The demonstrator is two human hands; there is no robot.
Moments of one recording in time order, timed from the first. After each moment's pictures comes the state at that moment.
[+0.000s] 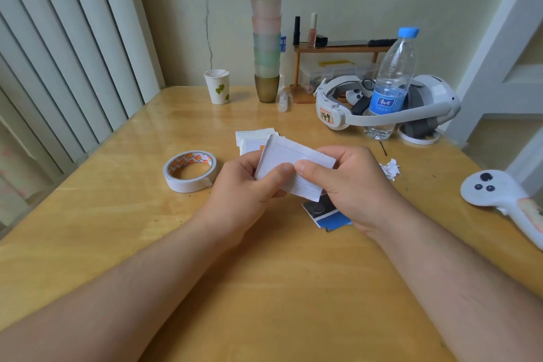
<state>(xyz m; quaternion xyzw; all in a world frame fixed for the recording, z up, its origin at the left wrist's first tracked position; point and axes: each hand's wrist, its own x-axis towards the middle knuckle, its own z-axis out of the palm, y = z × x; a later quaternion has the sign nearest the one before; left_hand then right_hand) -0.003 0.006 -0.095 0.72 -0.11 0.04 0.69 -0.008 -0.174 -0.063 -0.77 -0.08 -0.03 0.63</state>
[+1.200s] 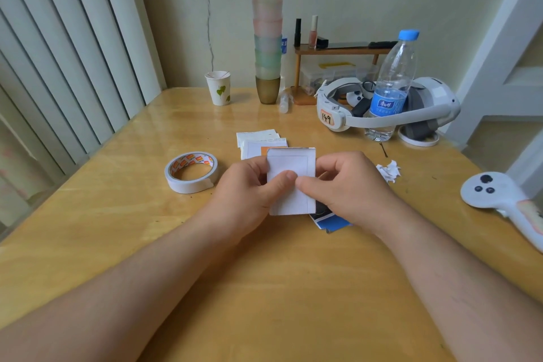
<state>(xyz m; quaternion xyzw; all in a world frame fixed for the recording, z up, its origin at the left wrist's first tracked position) 0.000 0.012 -0.099 0.76 -0.12 0.01 0.64 -0.005 -0.182 -0.067 -0.86 -0.11 -0.03 0.50</state>
